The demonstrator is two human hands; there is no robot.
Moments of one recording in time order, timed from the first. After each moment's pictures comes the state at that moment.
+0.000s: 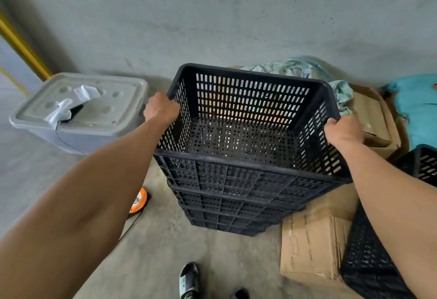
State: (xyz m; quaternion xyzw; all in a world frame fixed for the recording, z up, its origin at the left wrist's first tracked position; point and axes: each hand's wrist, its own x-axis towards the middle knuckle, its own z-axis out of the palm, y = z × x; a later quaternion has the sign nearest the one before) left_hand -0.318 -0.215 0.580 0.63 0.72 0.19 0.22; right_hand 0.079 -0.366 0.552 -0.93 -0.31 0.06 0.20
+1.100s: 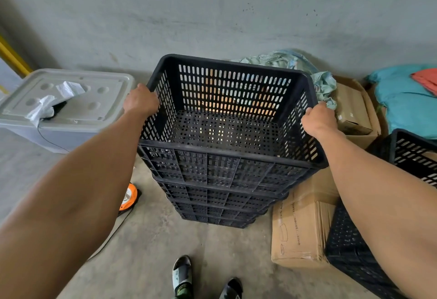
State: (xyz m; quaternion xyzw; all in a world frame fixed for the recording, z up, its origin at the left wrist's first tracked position) left_hand -0.328 -0.206 0.564 0.67 0.72 0.13 0.14; right_hand 0.068 -0.374 0.549 -0.92 -0.35 0.08 0.17
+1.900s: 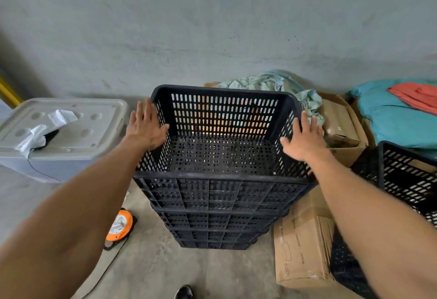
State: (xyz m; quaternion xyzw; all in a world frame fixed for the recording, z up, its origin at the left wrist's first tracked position) left_hand -0.337 -0.194 0.547 0.82 0.57 -0.07 0.01; right_hand 0.054 -0.387 0.552 -0.87 -0.48 0.07 -0.10
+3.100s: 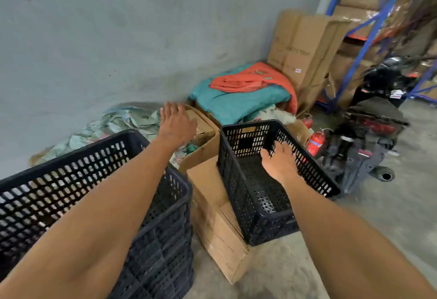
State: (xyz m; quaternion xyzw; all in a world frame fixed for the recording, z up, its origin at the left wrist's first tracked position) left_hand 0.083 -0.370 0.647 0.97 0.19 0.10 0.13; right_hand 0.155 -0.657 0.564 -0.97 -0.05 0.03 0.23
